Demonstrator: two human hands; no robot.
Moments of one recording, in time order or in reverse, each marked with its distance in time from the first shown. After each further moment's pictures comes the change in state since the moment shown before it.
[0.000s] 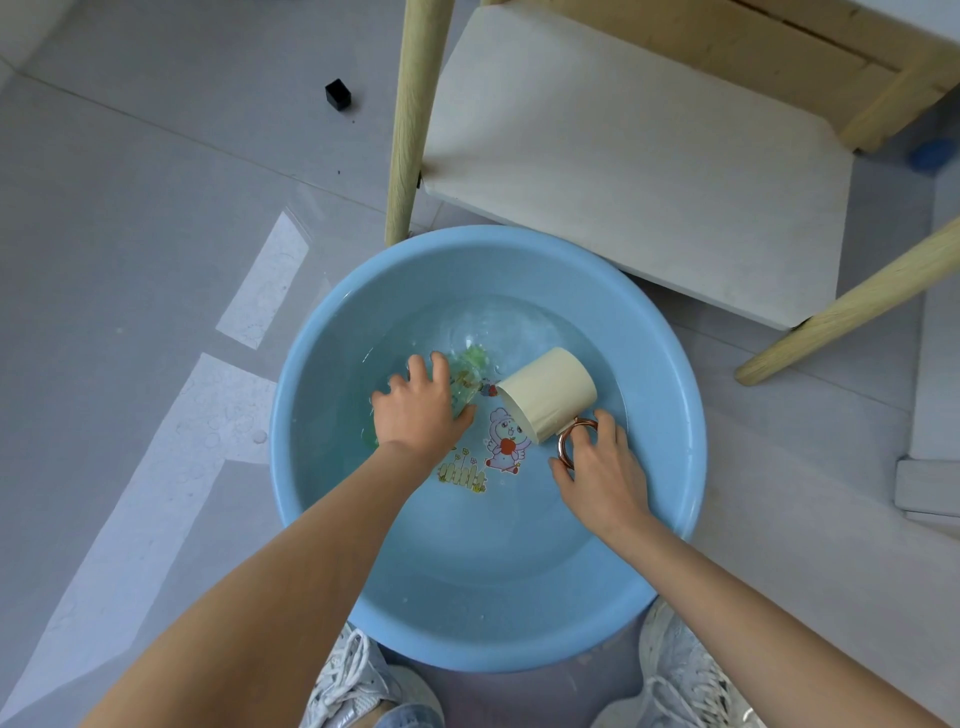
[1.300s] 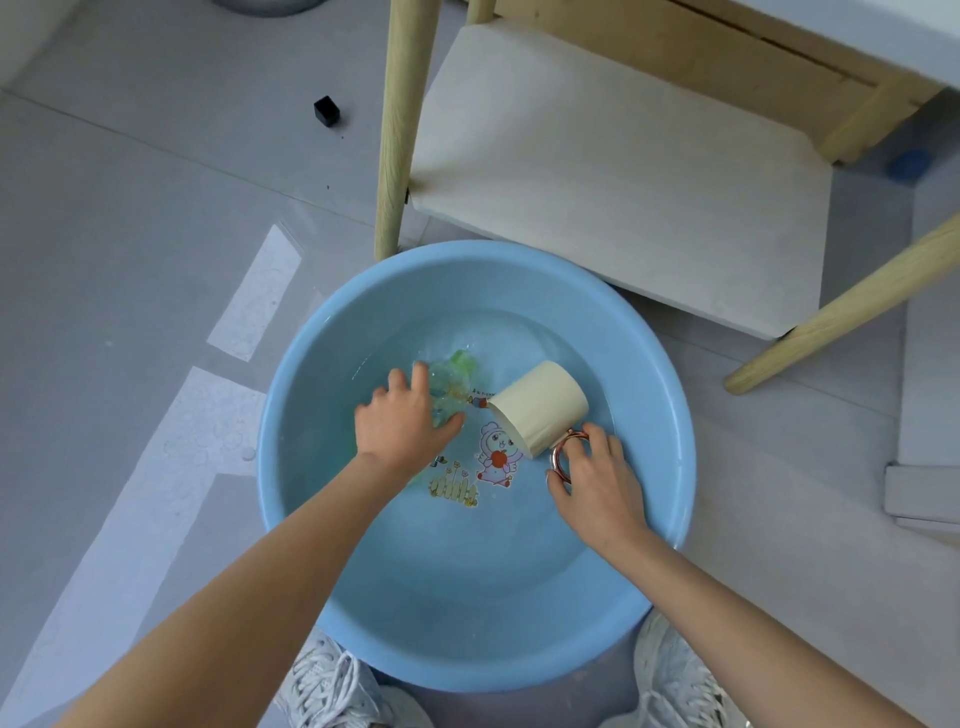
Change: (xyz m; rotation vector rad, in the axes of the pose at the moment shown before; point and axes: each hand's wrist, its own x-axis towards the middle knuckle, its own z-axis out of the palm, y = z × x) left_hand 0.001 -0.010 -0.010 -0.170 0.010 -0.012; right_hand 0.000 0.005 -0.001 0.000 0.079 -0.081
